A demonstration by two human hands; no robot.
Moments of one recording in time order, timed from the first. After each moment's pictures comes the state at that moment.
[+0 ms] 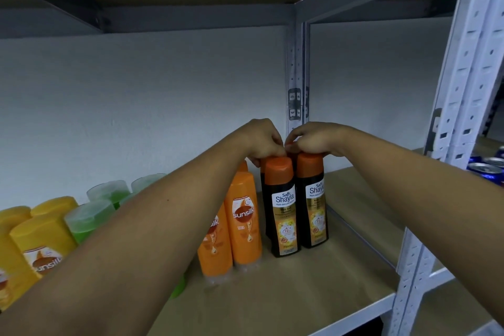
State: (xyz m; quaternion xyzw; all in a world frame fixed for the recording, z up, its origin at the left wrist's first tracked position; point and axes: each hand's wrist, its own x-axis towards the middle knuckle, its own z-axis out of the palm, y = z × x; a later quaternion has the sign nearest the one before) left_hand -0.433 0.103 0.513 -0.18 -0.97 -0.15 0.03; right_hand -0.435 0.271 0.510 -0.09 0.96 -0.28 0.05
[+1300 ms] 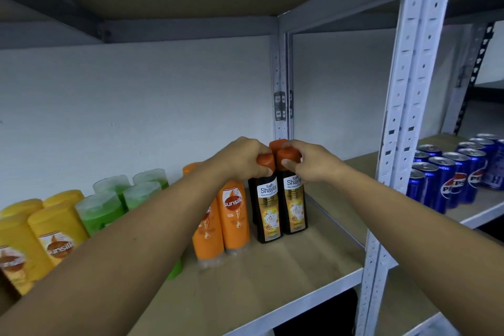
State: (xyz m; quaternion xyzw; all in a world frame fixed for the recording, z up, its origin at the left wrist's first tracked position) left_hand -0.368 0.095 0.488 -0.27 -0.95 -0.07 0.10; right_hand -0.368 0.295 0.458 -0.13 0.92 -0.37 -0.07
